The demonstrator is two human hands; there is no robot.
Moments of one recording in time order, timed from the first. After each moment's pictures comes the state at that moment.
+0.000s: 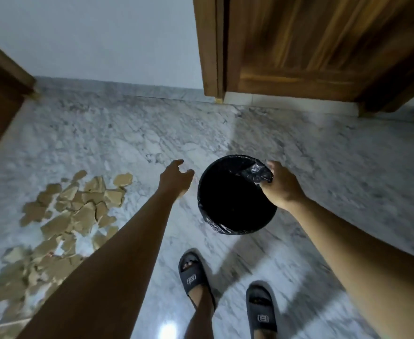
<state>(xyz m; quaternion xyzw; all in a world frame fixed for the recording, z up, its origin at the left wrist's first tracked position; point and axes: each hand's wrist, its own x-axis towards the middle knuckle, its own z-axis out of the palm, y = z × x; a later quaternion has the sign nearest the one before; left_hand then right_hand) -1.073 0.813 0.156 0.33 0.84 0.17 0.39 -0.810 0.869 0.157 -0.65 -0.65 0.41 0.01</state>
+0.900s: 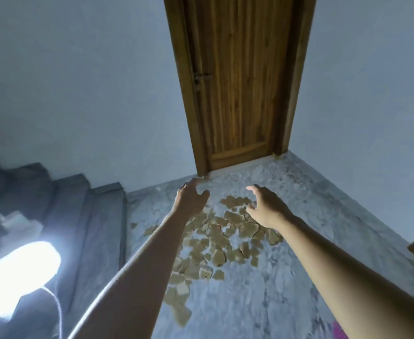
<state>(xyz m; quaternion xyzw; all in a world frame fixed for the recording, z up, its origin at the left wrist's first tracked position) -1.154 0.219 0.574 0.06 0.94 0.35 0.02 -1.090 0.437 0.551 -0.06 -0.97 0.25 0.00</state>
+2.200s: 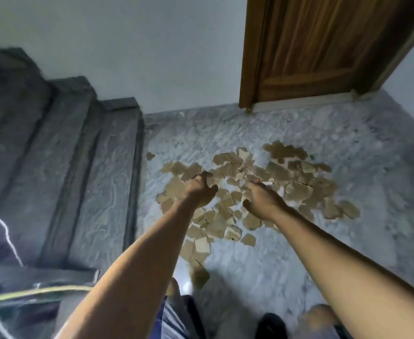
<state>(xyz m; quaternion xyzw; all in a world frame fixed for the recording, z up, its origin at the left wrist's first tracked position) -1.395 0.072 0.209 -0.04 0.95 0.27 0.18 -1.366 0.272 0.203 0.03 -0.95 0.22 -0.20</state>
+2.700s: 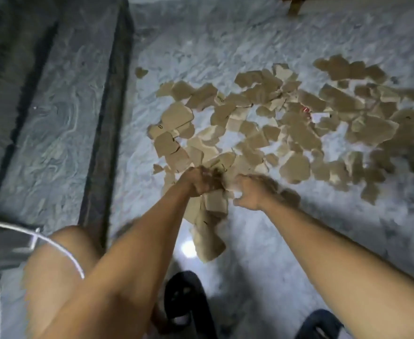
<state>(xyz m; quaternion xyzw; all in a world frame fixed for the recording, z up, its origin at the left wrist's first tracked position) -1.384 -0.031 -0.235 -0.04 0.92 0.17 0.34 -1.365 0.159 -0.239 0.08 -0.92 0.20 -0.34</state>
